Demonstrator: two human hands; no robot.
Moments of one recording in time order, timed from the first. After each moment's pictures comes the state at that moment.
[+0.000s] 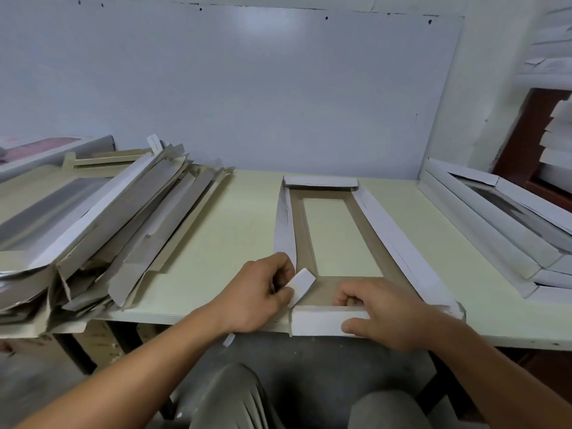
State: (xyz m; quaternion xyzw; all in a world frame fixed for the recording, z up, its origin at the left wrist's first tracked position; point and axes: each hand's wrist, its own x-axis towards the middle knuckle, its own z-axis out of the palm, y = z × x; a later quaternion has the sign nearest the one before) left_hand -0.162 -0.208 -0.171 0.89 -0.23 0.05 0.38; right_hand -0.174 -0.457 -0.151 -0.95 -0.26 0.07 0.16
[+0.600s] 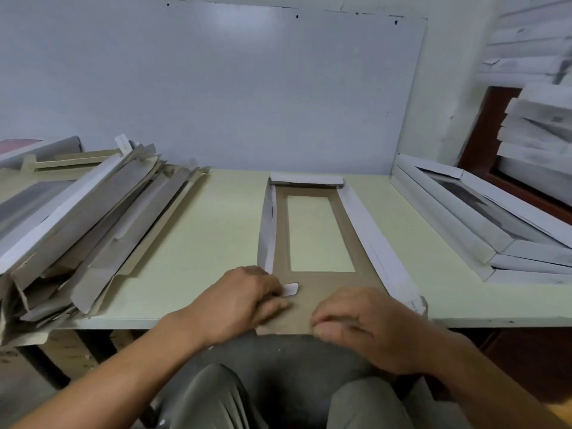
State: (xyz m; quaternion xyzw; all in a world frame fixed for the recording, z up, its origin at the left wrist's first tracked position) left_hand -0.169 -0.219 -0.166 0.92 -0.35 0.08 0.15; right_hand -0.216 -0.465 -0.142 -0.93 -0.30 0.04 0.22
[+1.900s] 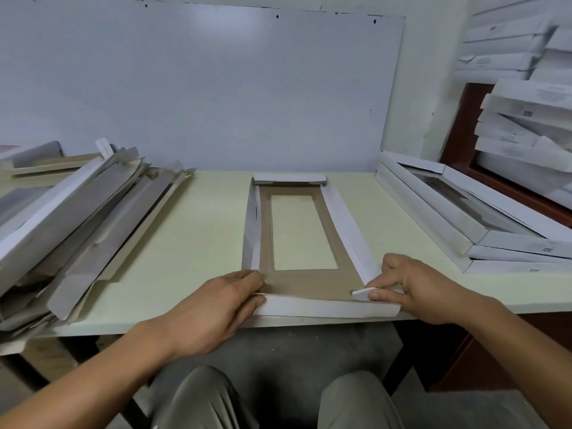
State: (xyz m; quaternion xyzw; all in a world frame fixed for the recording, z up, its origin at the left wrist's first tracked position) left_hand -0.187 -0.218 -0.160 0.91 -0.37 0.06 0.18; right_hand -0.166 -0.586 -0.170 -0.96 -0.22 0.00 0.17
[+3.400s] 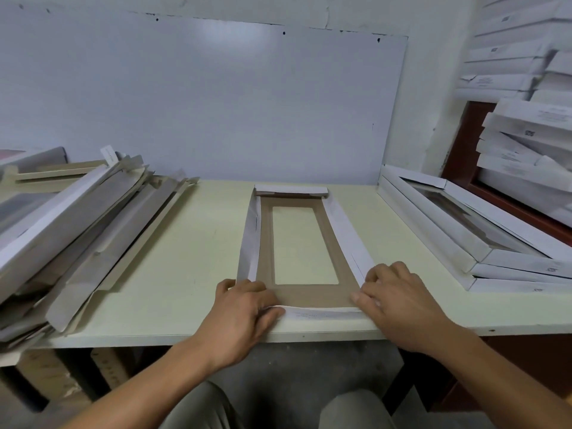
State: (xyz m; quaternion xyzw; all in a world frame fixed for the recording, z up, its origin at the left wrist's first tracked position) left_hand -0.168 -0.245 -0.196 0.93 -0.27 0.15 0.19; right_hand -0.175 -0.537 -0.171 -0.99 -0.11 -0.07 0.02
